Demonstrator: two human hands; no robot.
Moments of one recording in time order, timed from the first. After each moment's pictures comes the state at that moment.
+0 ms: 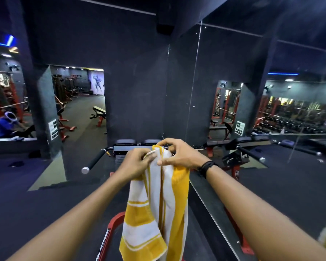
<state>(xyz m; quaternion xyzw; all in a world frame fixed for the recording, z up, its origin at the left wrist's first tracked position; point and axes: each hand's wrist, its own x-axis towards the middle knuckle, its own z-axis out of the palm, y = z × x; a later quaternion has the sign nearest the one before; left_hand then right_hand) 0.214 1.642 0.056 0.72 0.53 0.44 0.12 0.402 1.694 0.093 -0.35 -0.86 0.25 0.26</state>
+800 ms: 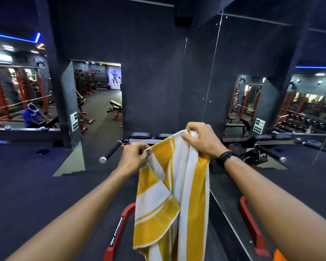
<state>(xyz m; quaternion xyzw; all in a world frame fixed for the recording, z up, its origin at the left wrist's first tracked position) 0.176 1.635 0.036 0.63 0.63 0.45 0.06 0.405 1.697 0.108 -0.38 -0.84 0.06 0.37</state>
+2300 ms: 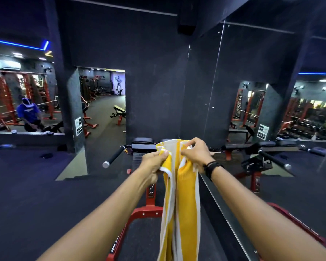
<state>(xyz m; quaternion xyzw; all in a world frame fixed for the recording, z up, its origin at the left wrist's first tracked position) 0.239 1.632 0.055 0.31 0.47 0.64 0.52 0.372 1.692 0.083 -0.57 -0.67 0.27 0.40</state>
